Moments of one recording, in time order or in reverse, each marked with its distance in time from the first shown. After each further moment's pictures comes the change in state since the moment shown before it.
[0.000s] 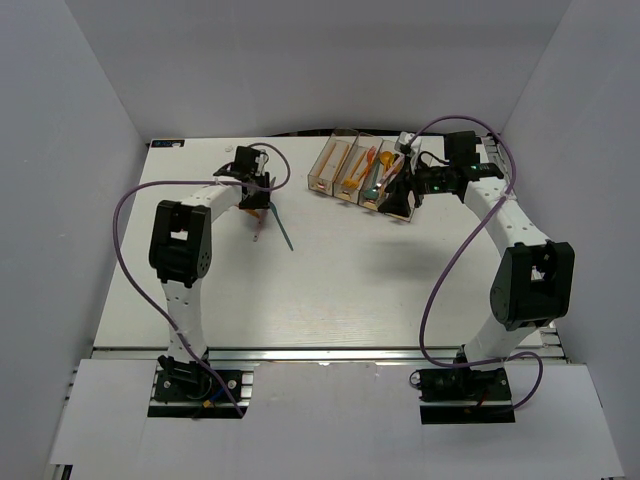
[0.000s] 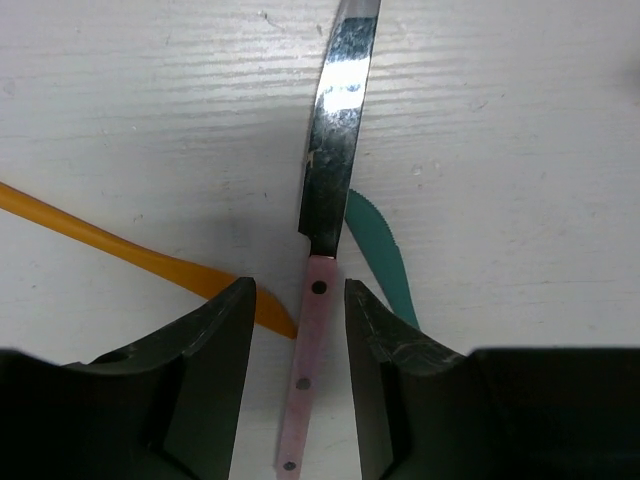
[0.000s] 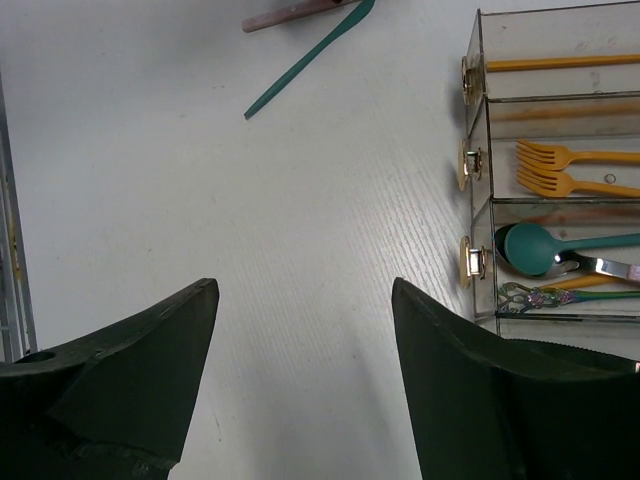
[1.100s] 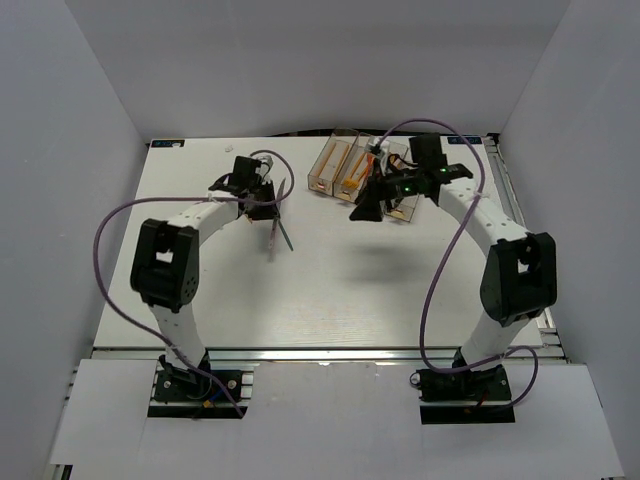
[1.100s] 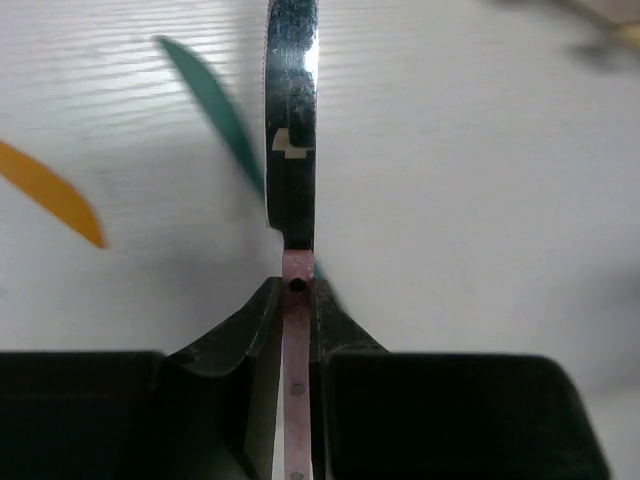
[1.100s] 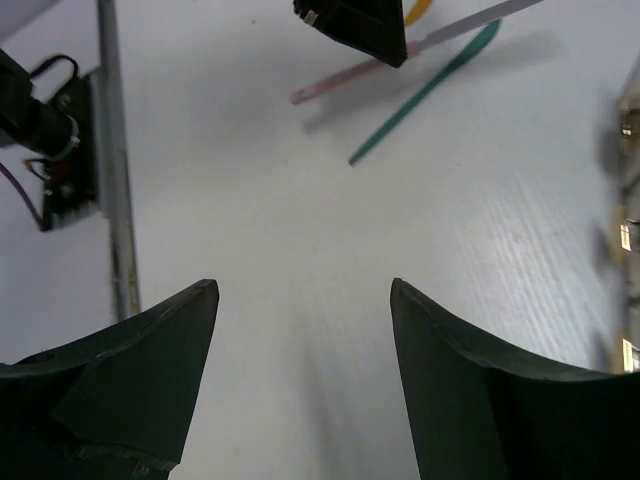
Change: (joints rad) left arm -0.054 -0.192 -0.212 0.029 0.152 -0.093; right arm 0.141 0.041 0.019 0.042 -0.029 0.205
